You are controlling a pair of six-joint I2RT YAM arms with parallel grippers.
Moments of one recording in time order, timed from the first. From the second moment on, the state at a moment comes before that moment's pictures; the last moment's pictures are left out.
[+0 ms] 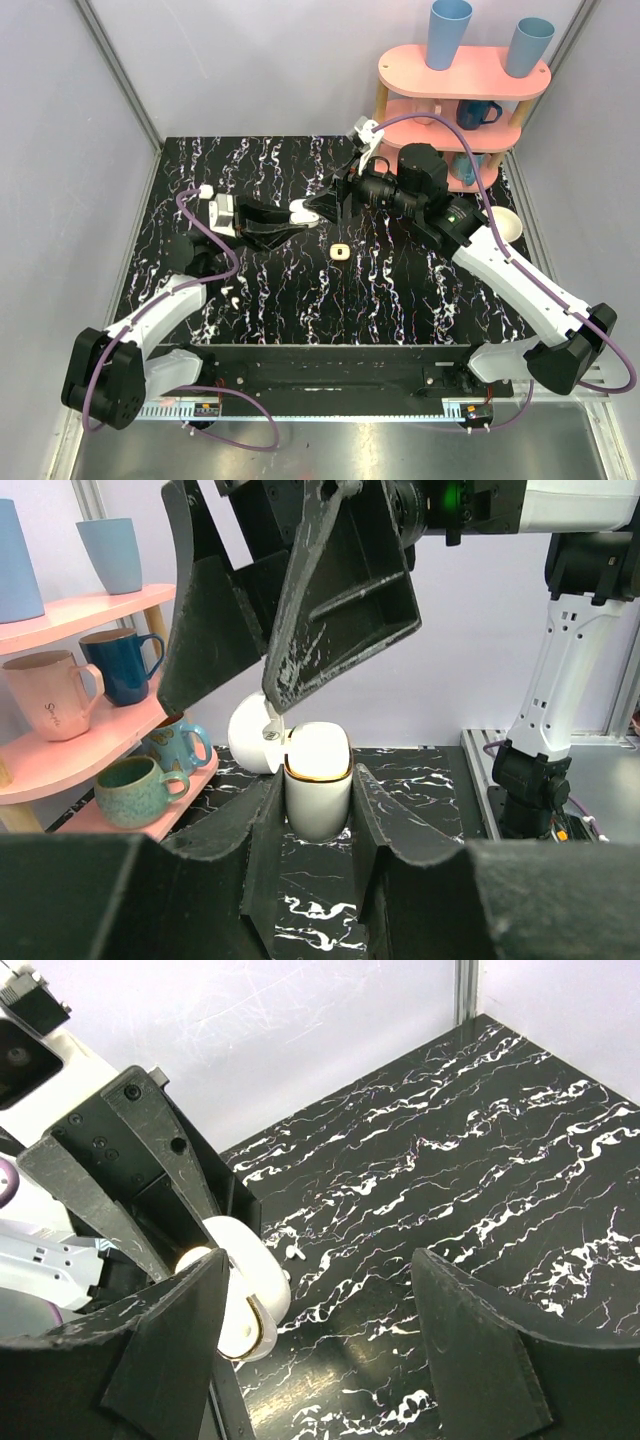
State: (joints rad) left arm -0.36 1.12 0.59 1.27 0.97 -0.56; right arm 0.72 1.33 1.41 -0.17 -0.41 0.20
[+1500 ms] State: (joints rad) left arm -0.33 1.10 0.58 1.28 0.94 -0.51; right arm 0.73 1.39 1.50 -0.34 -0.61 0.10
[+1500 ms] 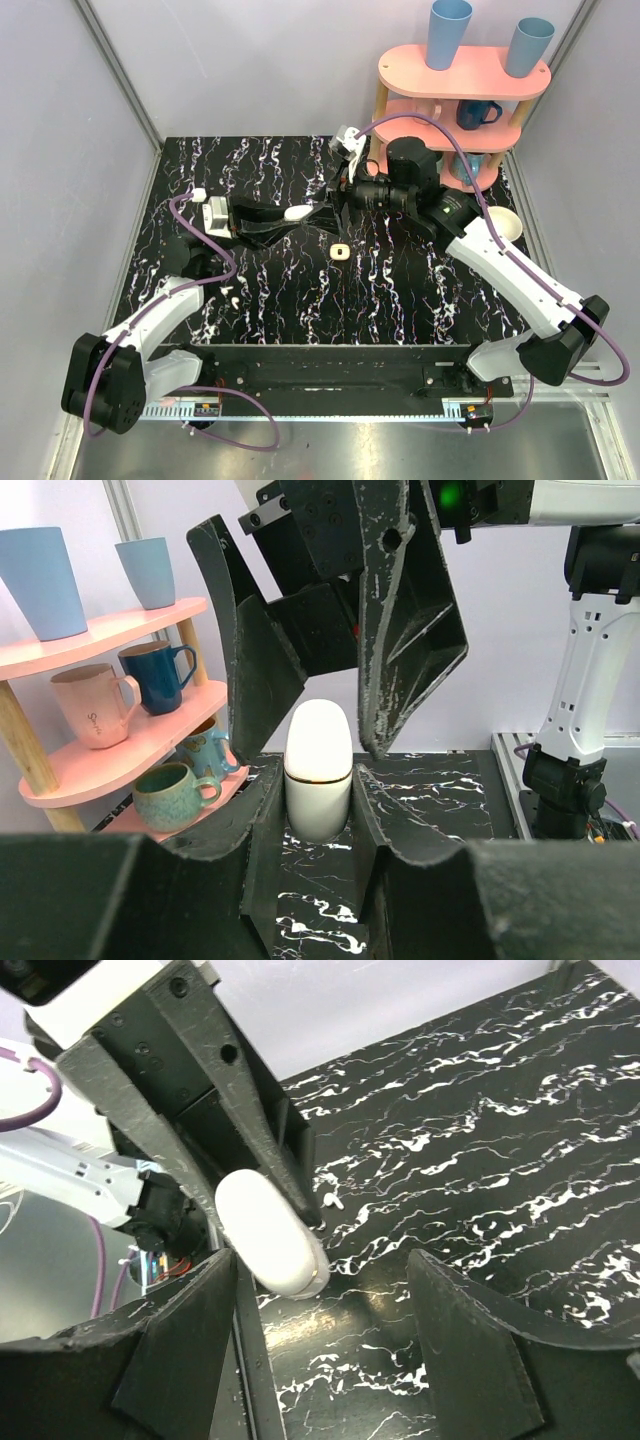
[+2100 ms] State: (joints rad) left arm -0.33 1.09 0.58 1.27 0.96 -0.52; right arm 0.73 1.39 1.51 -0.33 -0.53 0.09
